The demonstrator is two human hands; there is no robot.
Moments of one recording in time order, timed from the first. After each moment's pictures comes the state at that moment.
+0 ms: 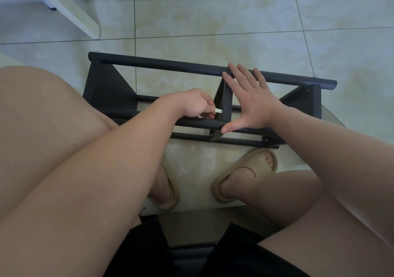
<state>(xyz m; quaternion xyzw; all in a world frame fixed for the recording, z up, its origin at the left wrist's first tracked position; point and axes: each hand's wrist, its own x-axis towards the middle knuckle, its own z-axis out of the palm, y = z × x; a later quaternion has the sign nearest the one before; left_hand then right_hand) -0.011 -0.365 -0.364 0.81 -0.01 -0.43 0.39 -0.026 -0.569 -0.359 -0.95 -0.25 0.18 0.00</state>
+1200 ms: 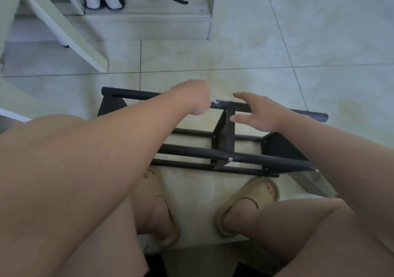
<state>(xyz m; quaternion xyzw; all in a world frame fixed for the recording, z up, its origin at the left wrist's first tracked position) 0.049 -0.363 -0.298 0.95 -0.11 -0.26 0.09 0.019 -0.571 -0.321 -0.95 -0.10 0.25 0.18</state>
